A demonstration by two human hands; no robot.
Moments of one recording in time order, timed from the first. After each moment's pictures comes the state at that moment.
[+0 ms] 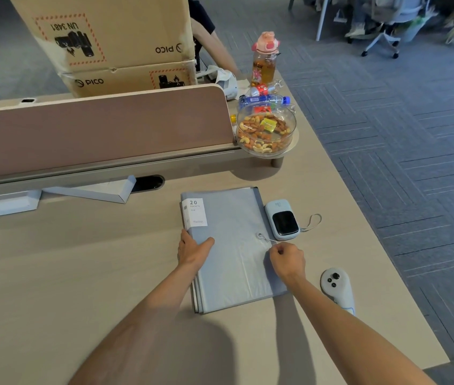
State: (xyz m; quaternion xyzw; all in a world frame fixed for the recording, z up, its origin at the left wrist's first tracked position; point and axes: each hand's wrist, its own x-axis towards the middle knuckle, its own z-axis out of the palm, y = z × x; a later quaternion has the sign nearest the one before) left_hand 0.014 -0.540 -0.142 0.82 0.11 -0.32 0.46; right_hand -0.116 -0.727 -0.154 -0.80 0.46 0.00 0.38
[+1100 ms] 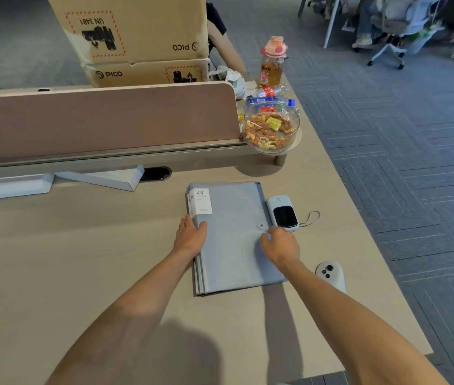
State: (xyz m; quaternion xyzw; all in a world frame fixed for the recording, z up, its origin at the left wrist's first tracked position) left_hand 0.010 -0.524 -0.119 0.88 0.01 -0.29 0.37; right_hand -0.111 -0.712 -0.112 -0.89 0.36 0.06 0.29
